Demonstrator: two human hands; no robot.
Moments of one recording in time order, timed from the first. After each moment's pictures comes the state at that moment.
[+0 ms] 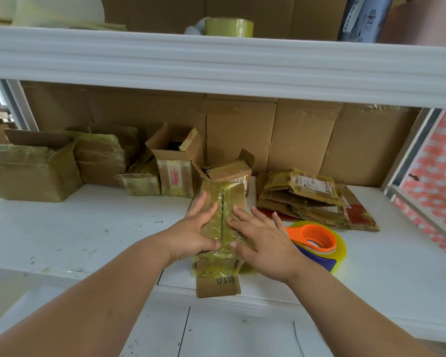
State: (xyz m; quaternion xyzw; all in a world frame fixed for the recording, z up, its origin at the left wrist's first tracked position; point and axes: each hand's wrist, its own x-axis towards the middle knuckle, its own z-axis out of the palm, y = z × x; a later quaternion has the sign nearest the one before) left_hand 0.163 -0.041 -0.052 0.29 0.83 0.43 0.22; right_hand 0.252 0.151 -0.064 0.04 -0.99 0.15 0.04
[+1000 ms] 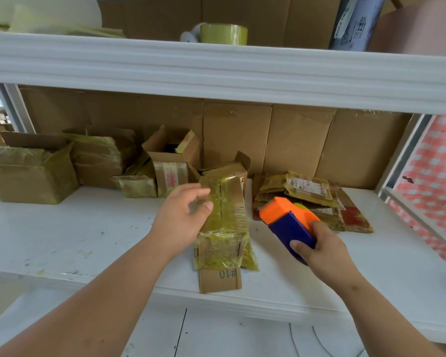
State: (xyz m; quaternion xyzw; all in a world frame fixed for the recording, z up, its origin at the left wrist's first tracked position) left_hand 0.188 -0.035 -0.022 0.23 0.85 0.47 -0.07; right_hand 0.298 0.231 -0.072 -0.19 -0.91 0.32 0.17
